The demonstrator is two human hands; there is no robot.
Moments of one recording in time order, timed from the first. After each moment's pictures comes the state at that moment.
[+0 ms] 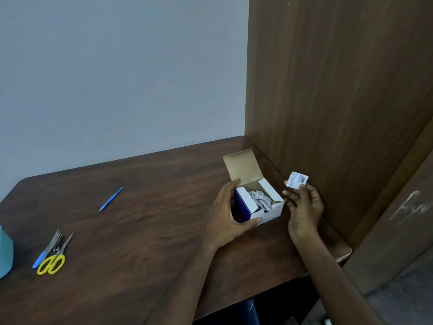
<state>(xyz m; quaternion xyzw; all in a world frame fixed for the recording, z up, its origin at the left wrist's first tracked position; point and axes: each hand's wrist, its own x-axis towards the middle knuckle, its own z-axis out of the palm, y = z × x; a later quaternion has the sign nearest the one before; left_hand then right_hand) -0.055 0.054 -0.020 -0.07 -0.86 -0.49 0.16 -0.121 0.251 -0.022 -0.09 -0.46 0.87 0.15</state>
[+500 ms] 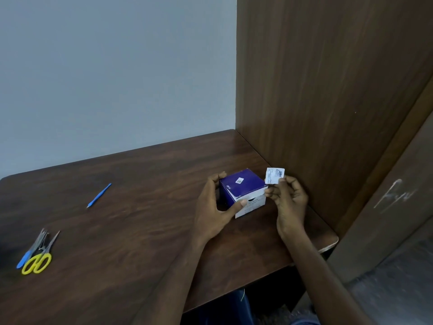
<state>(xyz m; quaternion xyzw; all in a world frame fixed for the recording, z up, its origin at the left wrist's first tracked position) -0.054 0.054 -0.021 -0.06 -0.81 -0.53 0.22 -0.105 0.246 -0.021 -0.02 -0.53 0.83 0.16</state>
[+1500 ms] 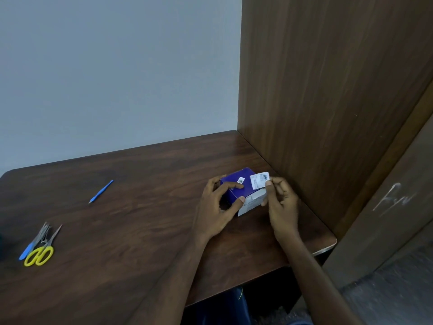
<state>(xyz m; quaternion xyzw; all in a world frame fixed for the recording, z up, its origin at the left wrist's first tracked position) -0.056 0.055 -0.022 -0.05 -0.88 -0.43 0.20 -0.091 0.242 -0.022 0.07 -0.69 0.69 0.19</state>
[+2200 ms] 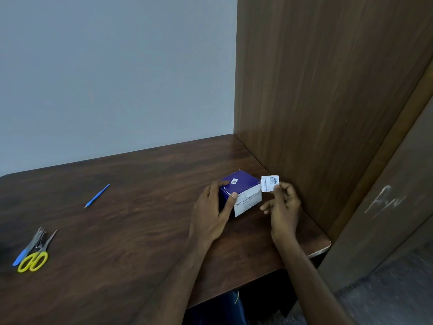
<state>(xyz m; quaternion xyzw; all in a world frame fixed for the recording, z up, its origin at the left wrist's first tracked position) -0.056 0.061 -0.023 -0.01 -0.90 -0.36 0.26 -0.098 0.244 -0.025 -0.04 -0.62 0.75 0.20</state>
